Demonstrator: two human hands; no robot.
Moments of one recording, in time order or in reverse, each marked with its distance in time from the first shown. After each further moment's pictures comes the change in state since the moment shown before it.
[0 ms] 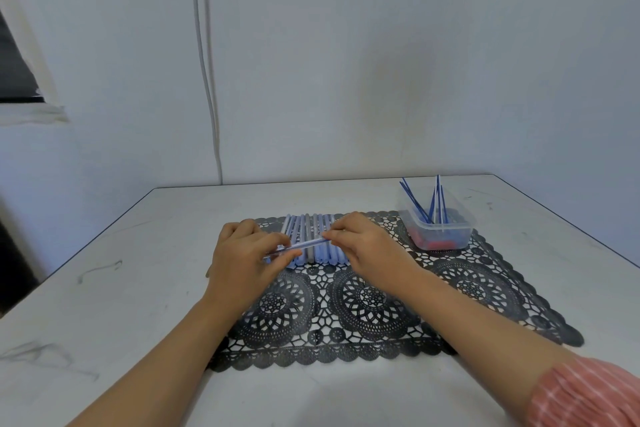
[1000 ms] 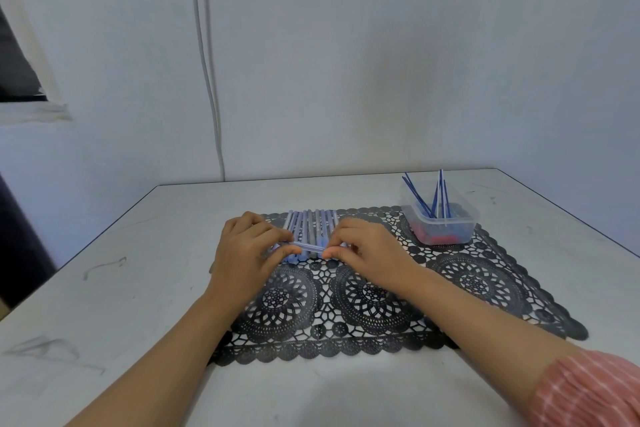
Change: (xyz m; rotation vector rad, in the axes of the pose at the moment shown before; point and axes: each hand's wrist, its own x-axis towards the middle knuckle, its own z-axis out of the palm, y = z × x) left_hand -0.001 -0.007 0.002 -0.007 -0.054 0.011; right_hand -0.001 -0.007 0.000 0.261 -0.047 0.149
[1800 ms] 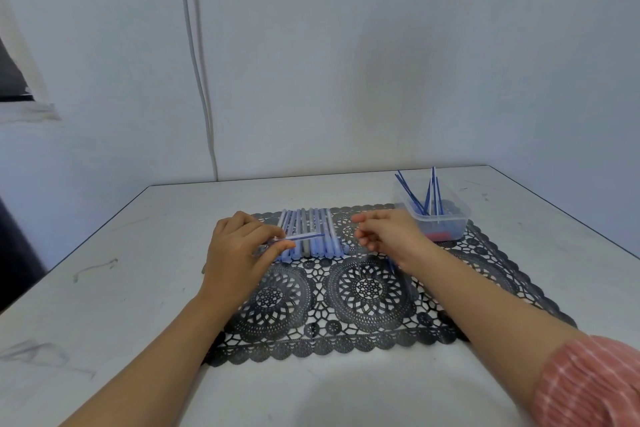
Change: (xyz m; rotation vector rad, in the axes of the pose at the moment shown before) left_hand -0.001 0.003 0.001 -0.046 0.056 -0.015; right_hand 0.001 0.018 -0.026 0.883 0.131 0.988
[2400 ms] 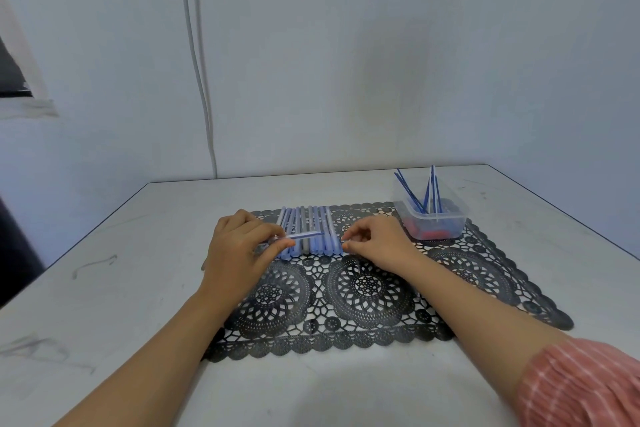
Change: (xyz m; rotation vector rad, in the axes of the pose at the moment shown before) left_hand -0.001 0.000 0.001 -0.038 -0.018 -0.020; right_hand 0.004 0.014 0.008 -0.821 -0.014 -0.394
